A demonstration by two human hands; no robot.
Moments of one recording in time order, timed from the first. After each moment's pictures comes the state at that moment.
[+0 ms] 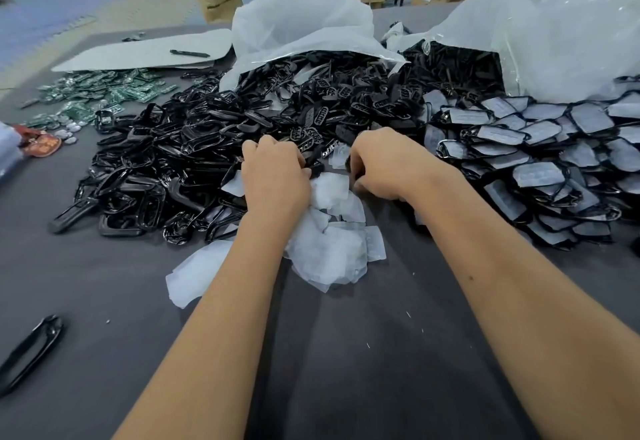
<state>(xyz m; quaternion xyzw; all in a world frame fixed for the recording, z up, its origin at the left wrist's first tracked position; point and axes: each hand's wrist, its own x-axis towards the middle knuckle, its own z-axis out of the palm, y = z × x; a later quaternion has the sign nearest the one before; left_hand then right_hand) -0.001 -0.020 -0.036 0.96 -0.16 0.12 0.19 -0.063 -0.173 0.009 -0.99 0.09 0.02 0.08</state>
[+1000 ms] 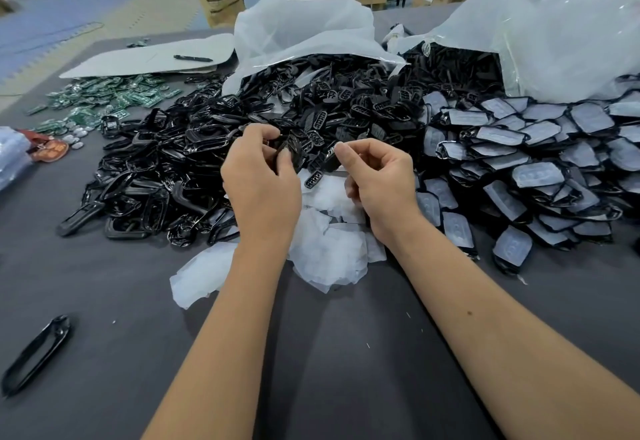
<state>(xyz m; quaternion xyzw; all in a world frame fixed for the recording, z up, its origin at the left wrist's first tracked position) -0.037 -0.004 -0.023 0.83 -0.11 0.24 0.49 -0.076 -0.147 -0.051 -0.64 0.11 -0.25 0.72</state>
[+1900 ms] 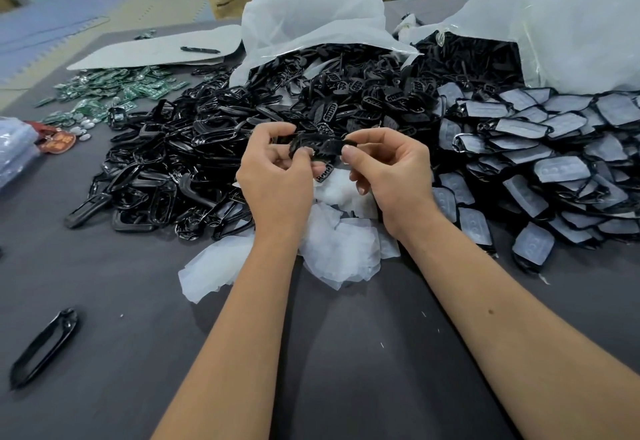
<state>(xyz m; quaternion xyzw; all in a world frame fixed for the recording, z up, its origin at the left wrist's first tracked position) -0.038 -0.011 -0.033 0.72 -0.06 0.14 0.67 -0.072 -0.149 -0.056 -0.64 0.07 -0.27 0.72</state>
